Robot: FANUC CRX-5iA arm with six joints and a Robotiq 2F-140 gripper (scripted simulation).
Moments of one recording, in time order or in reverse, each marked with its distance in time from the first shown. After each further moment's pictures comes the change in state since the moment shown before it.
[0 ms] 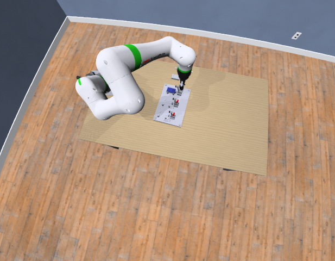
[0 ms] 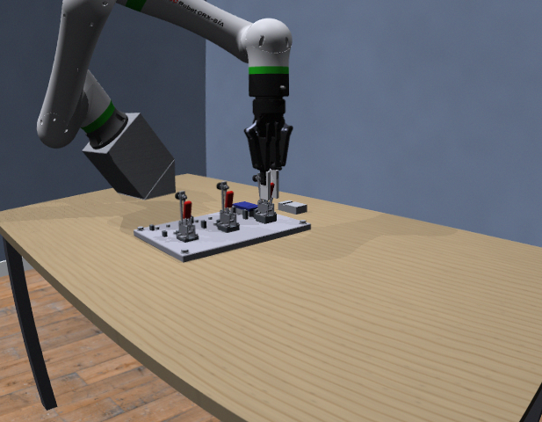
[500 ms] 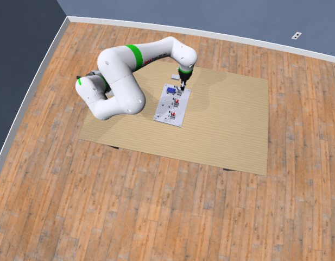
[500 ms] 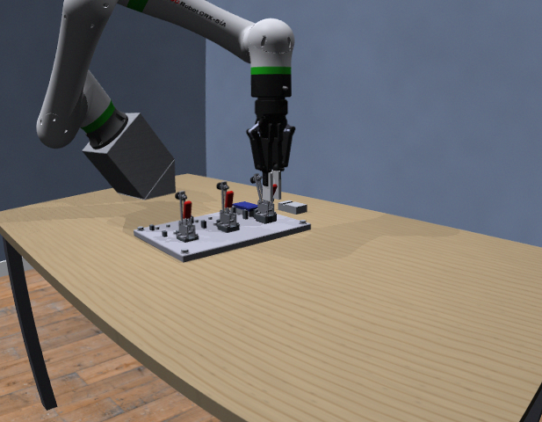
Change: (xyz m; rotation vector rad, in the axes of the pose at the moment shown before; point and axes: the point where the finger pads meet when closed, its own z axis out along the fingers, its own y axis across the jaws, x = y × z) arm 0.008 0.000 0.001 0.000 0.000 0.000
